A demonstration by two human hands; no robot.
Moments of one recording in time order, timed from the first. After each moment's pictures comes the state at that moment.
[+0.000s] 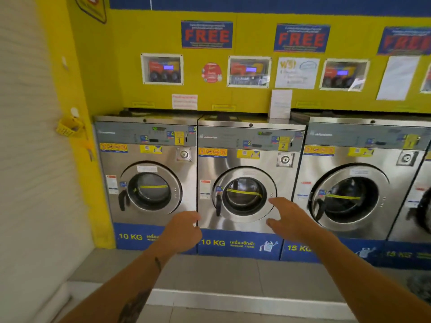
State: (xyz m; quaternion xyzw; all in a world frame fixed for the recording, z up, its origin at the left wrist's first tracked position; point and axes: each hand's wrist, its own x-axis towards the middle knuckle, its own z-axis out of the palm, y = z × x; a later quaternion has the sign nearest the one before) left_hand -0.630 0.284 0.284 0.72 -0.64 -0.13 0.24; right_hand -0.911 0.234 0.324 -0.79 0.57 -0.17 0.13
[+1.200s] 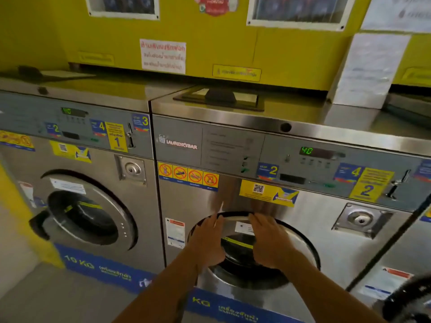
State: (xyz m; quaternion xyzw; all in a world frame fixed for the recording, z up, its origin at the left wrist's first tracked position) left_hand -0.652 -0.377 0.162 0.73 -0.65 -0.15 0.13; right_hand -0.830 -0.423 0.210 -0.87 0.50 0.01 0.05
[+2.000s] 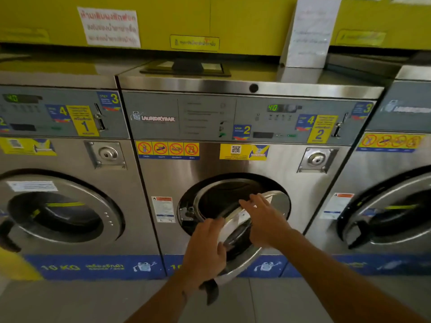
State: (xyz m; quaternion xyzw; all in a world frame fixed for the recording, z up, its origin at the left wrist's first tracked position) left_hand -0.678 -0.259 0.127 0.63 -0.72 -0.15 0.27; right_hand -0.856 -0.330 0.194 -0.84 0.54 0.00 0.07
